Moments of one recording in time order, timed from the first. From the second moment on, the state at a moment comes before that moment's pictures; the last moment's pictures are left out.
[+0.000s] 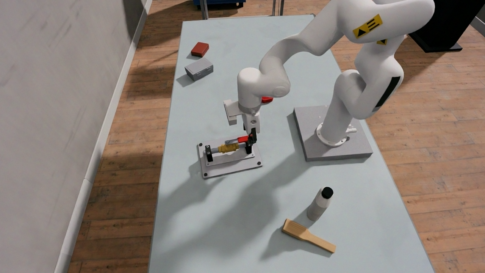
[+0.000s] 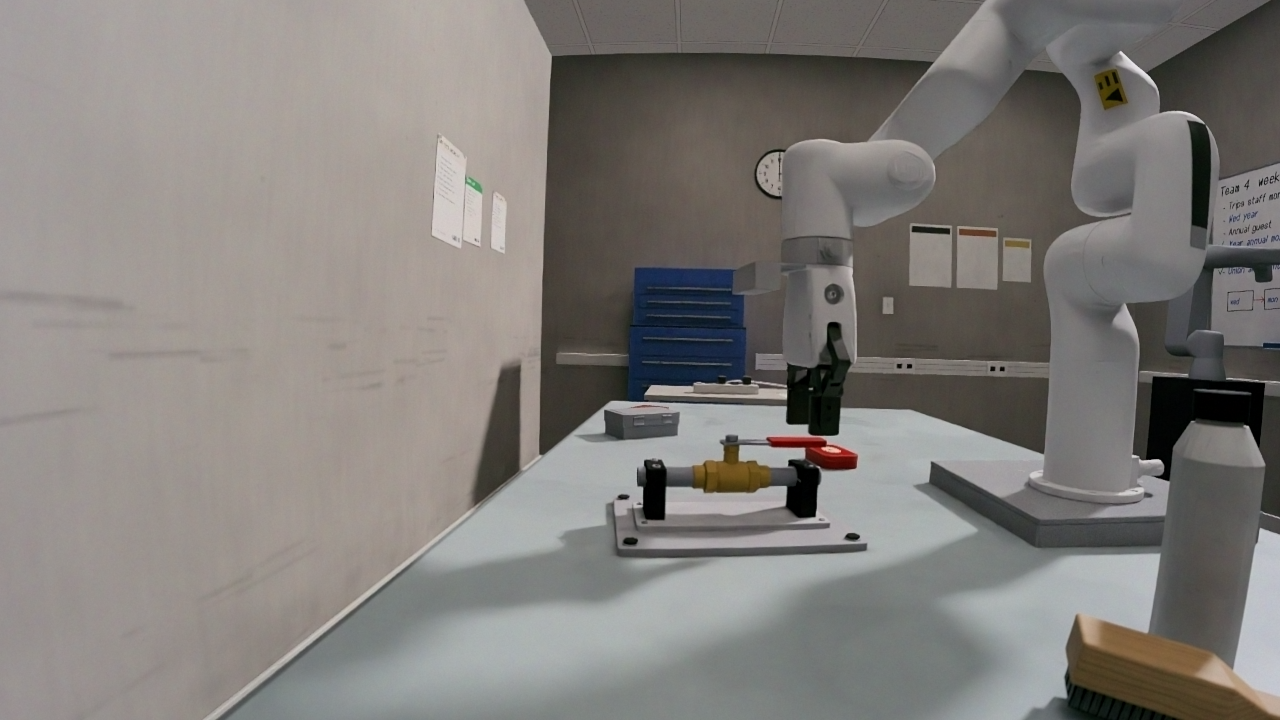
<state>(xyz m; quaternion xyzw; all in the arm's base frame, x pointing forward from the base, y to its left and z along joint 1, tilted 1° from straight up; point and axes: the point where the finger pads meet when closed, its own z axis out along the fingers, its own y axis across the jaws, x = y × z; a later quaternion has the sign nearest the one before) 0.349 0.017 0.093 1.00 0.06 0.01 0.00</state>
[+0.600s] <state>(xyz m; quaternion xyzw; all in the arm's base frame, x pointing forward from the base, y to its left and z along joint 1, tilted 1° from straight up) 0.349 0.017 0.091 1.00 0.06 0.01 0.00</state>
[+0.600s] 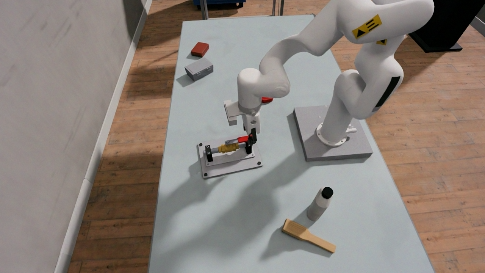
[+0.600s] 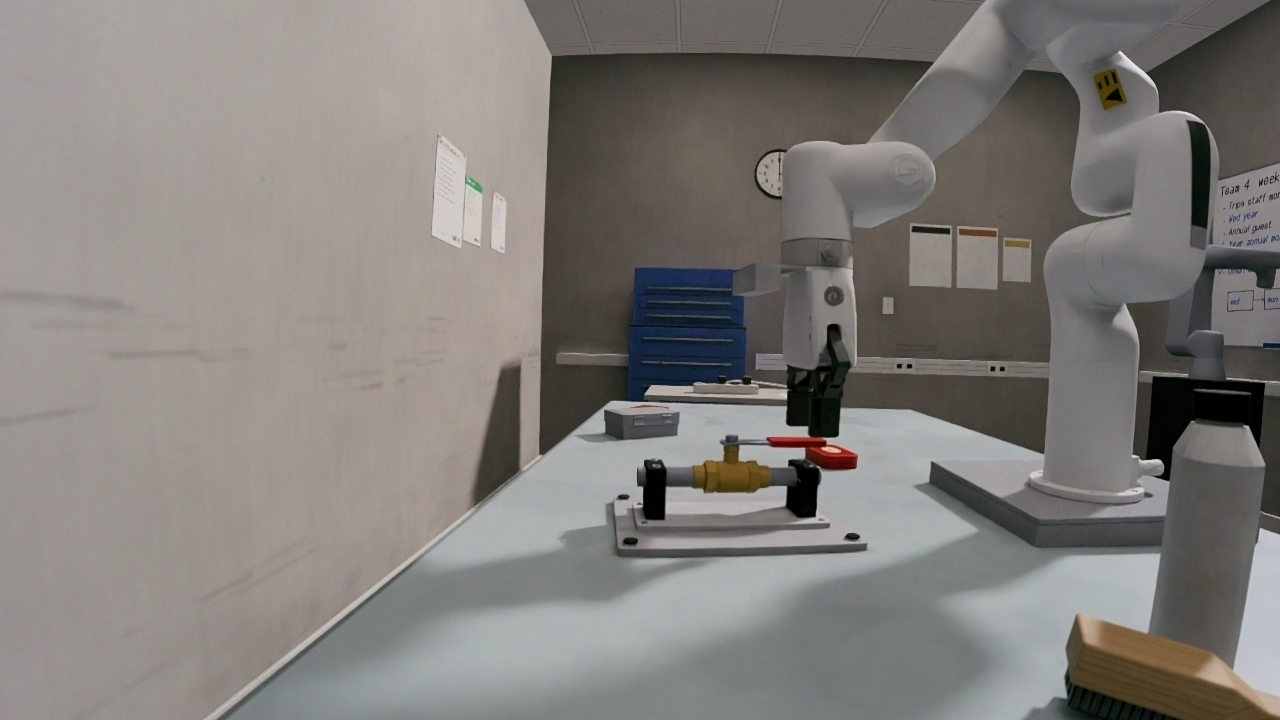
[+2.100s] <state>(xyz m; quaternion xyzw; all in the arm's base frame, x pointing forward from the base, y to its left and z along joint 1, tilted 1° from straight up) 0.349 0.017 0.069 1.00 0.06 0.01 0.00</state>
